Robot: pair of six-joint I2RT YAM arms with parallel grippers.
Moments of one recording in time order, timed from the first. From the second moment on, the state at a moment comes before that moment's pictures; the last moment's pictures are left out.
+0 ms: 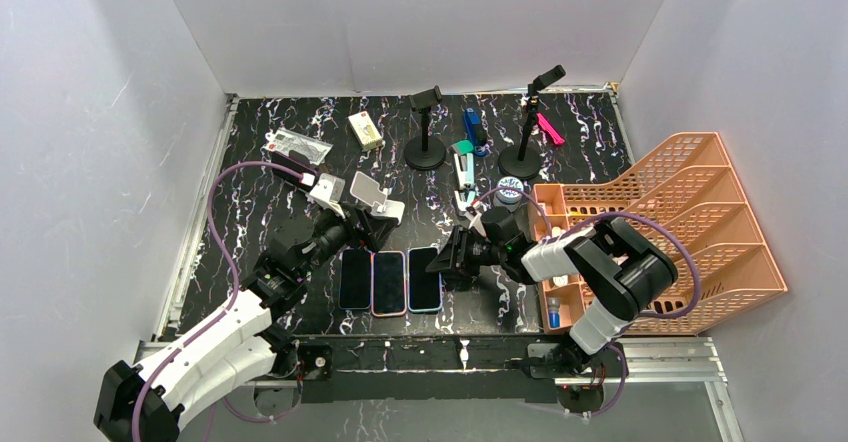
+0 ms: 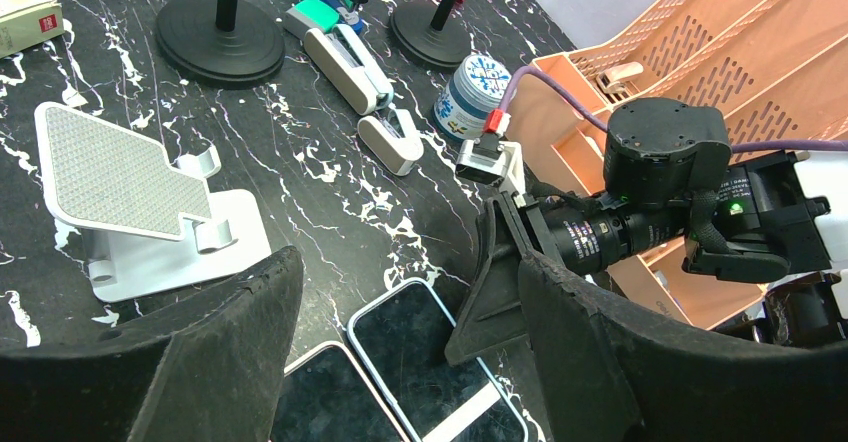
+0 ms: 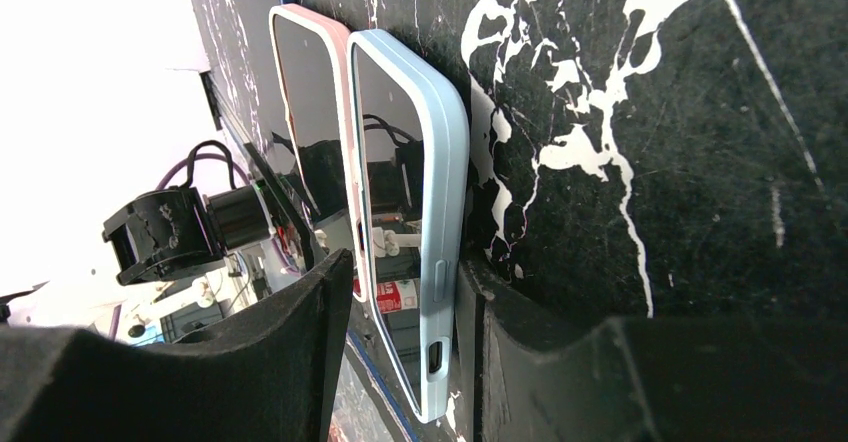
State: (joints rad) left arm -0.64 0.77 0.44 0.21 0.07 -0.41; right arm 0.68 1.63 0.45 0.51 -0.56 1.01
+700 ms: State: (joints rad) left arm -0.64 0.77 0.44 0.21 0.07 -0.41; right arm 0.67 1.59 0.43 0.48 -0.55 0.98
